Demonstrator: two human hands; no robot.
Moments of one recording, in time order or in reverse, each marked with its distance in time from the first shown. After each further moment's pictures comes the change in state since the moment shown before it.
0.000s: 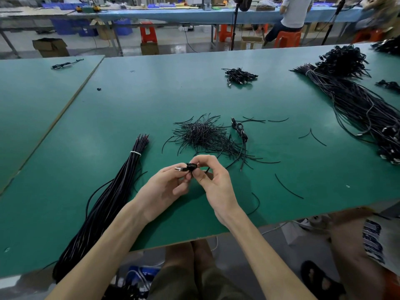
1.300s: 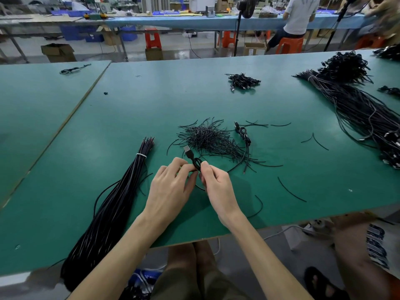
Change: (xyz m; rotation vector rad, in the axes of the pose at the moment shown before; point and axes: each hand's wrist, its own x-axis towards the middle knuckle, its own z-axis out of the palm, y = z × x) left_hand -0.002 -0.018 0.006 1.701 0.529 0.996; right_hand -0.001 -0.003 0.006 -0.133 0.043 0.120
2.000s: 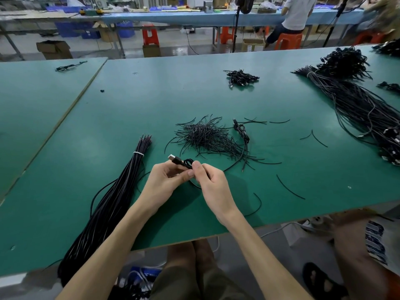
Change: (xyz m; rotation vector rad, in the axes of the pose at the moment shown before) left_hand 0.010 -0.014 -0.005 -1.058 -0.310 -0.674; right_hand 0.000 0.005 0.001 -0.044 -0.057 -0.038
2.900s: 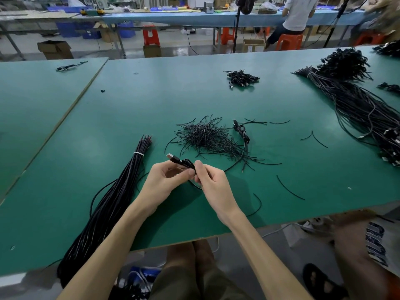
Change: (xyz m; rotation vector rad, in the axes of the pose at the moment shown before) left_hand 0.000 0.001 -0.002 -0.036 -0.039 0.001; right_hand 0.005 0.007 -0.004 0.031 -0.017 0.009
